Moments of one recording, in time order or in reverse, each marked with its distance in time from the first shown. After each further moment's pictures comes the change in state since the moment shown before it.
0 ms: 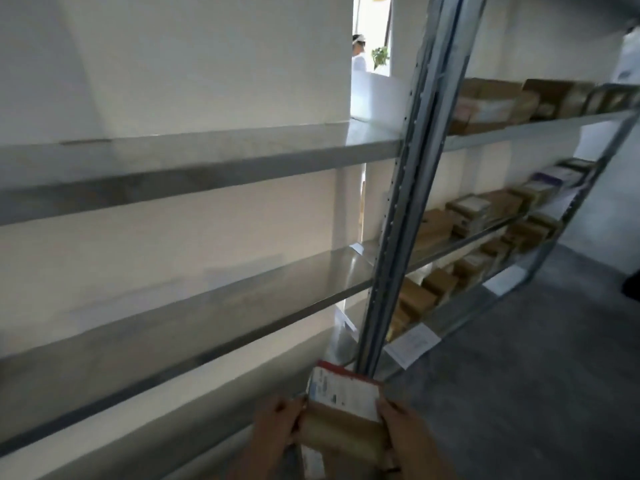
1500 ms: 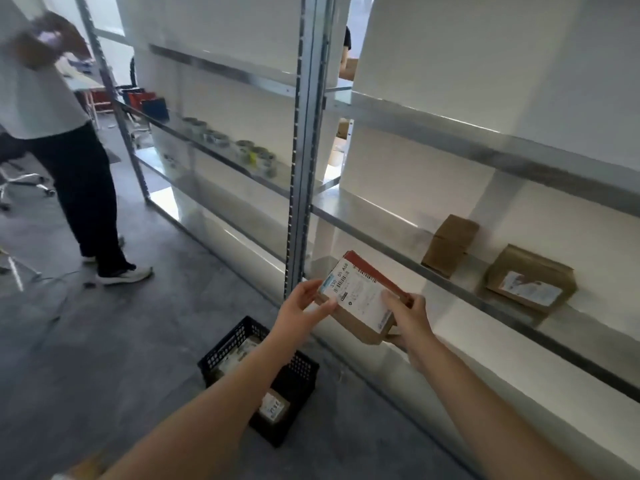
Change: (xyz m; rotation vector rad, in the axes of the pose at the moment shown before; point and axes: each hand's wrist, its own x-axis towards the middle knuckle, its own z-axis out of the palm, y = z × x) left_hand -0.544 -0.315 -0.675 -0.540 0.856 0.318; right_hand -0.715 0.015 0.502 -0.293 -1.128 -0.416
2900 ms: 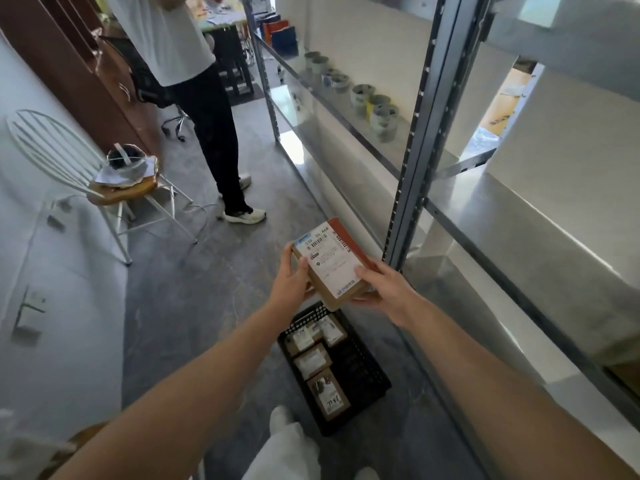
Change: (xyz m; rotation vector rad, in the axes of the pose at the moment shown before) left_hand 0.217 -0.004 -0.113 -0.062 0.691 -0.261; right_hand 0.283 -0.053 0.210 -0.040 -0.860 0.178
